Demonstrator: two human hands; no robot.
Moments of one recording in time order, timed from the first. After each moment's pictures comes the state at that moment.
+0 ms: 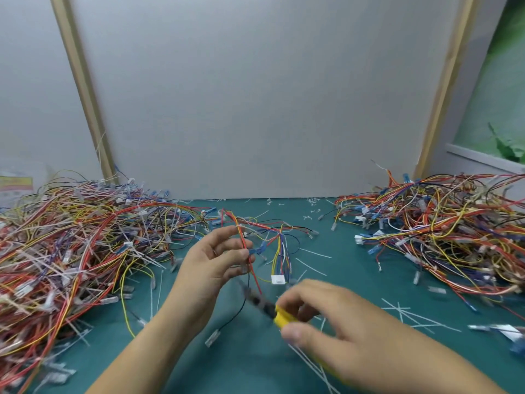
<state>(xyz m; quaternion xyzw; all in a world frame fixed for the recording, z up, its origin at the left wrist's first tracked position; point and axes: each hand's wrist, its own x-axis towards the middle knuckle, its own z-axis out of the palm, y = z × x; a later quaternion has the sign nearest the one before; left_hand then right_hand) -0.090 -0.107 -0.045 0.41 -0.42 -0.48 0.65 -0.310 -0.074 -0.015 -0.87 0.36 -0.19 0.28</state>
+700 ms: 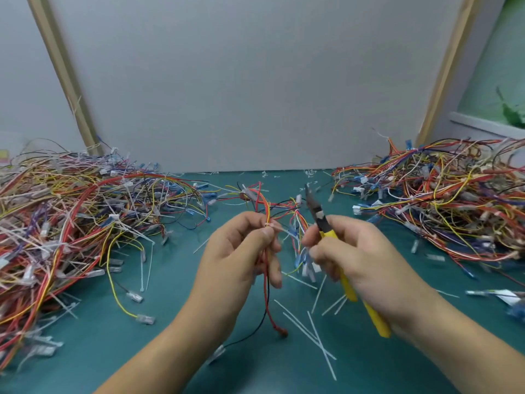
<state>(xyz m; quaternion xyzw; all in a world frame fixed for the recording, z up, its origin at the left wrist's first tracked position) -0.141 -0.073 -0.039 0.38 -0.50 -0.45 0.63 -0.310 -0.087 -0.014 -0.67 0.43 -0.40 0.47</state>
